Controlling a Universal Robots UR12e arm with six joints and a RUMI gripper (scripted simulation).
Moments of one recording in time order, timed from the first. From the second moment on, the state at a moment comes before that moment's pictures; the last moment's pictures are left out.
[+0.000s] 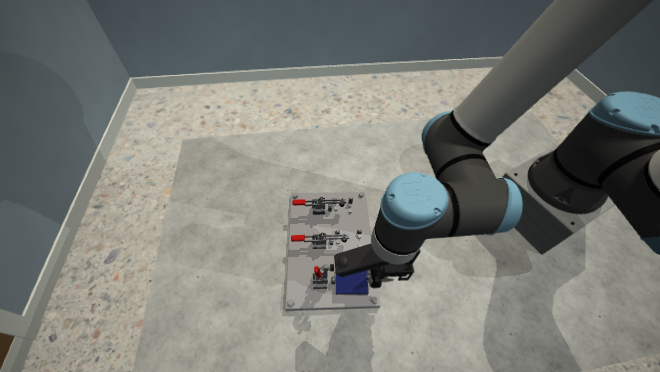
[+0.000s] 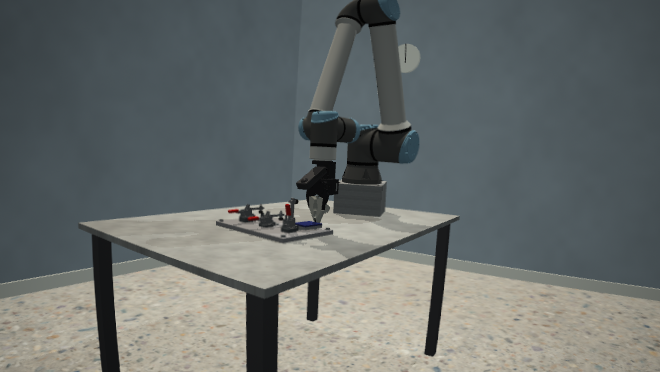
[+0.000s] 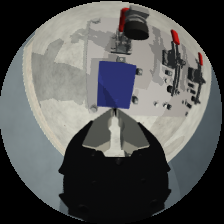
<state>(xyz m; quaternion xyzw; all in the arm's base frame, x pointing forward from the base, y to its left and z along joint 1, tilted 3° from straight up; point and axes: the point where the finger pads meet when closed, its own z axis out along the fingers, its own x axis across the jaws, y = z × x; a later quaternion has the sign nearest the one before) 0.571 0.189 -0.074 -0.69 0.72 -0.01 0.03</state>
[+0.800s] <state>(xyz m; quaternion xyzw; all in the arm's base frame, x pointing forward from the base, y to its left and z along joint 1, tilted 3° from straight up) 0.555 0.189 -0.074 -0.69 0.72 -0.01 0.03</state>
